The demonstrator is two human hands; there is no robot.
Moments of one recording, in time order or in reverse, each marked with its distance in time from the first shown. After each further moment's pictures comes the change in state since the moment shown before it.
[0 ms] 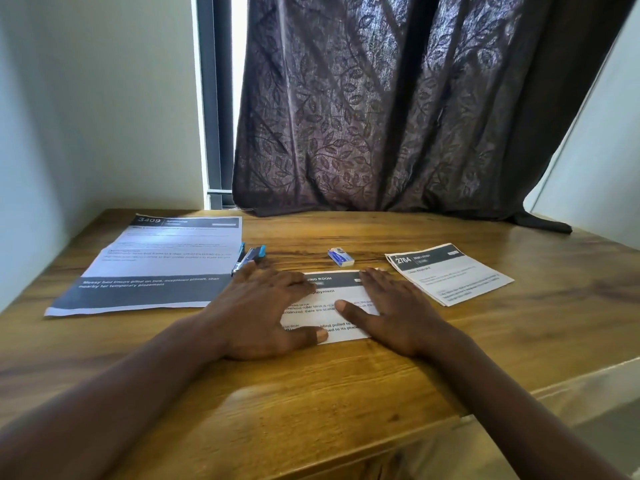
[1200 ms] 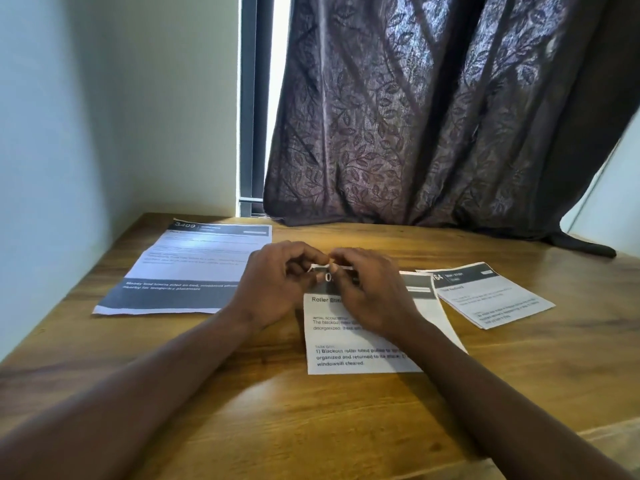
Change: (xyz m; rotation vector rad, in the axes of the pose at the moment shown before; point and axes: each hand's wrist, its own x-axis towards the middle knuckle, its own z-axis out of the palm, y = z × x) left_hand 0.012 -0.025 0.001 -0.713 0.727 -0.089; right_hand 0.043 -0.069 -0.003 0.336 0.540 -0.367
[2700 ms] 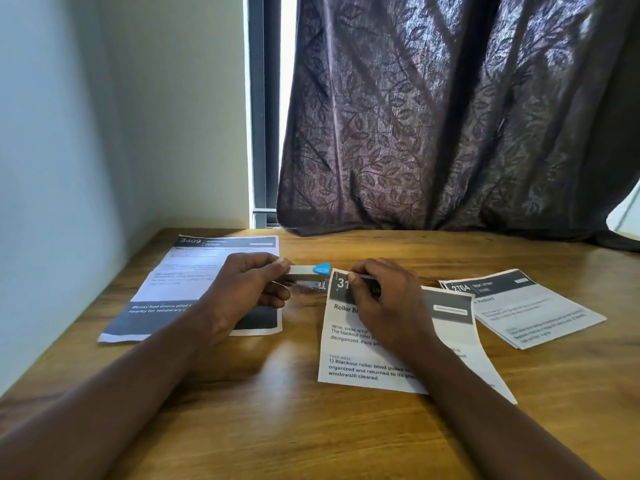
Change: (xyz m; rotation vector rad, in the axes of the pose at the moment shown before) left_hand 0.015 -0.014 -0.035 -0.425 -0.001 -0.562; right_hand 0.010 0.019 0.016 0.087 0.194 0.028
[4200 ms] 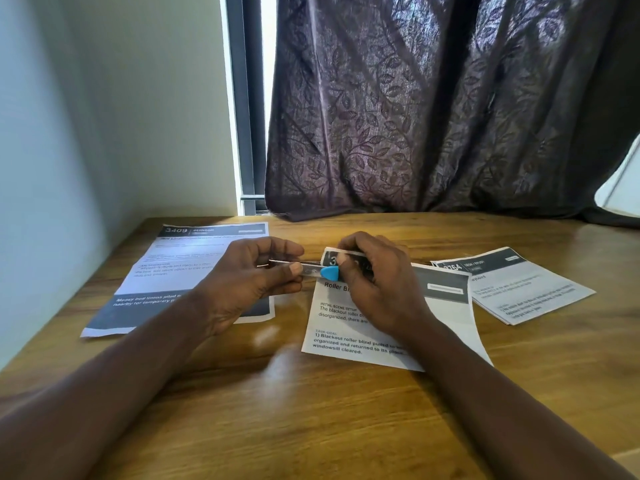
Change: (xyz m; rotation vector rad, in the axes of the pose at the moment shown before) left_hand -0.002 -0.001 0.010 -0.104 -0.173 0.002; right_hand 0.000 -0.010 -0.008 0.052 -0.013 -0.056
